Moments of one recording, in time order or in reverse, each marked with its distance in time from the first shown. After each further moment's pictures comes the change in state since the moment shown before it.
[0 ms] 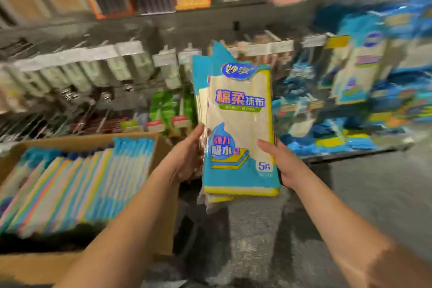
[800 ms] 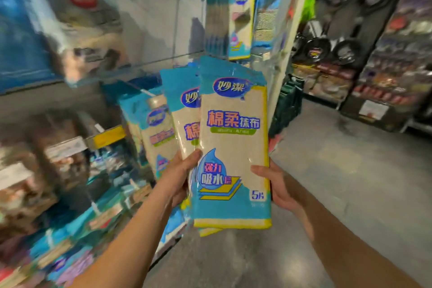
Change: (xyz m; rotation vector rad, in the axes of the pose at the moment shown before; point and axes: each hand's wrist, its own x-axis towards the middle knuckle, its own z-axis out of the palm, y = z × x) left_hand 0.318 0.050 0.561 -0.018 -0.536 0.135; right_hand -0.039 -0.269 -0.478 0.093 0.425 -0.342
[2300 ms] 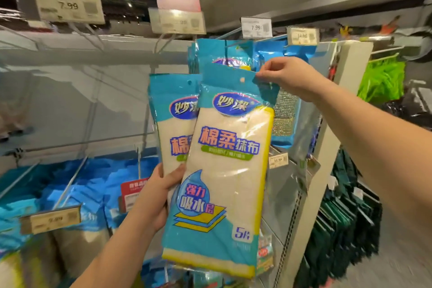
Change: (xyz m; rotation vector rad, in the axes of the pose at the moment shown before) left_hand 0.538 0.078 0.255 -0.124 0.322 0.374; right_hand 0.582 -0.560 -0.255 -0.998 -0.180 -0.826
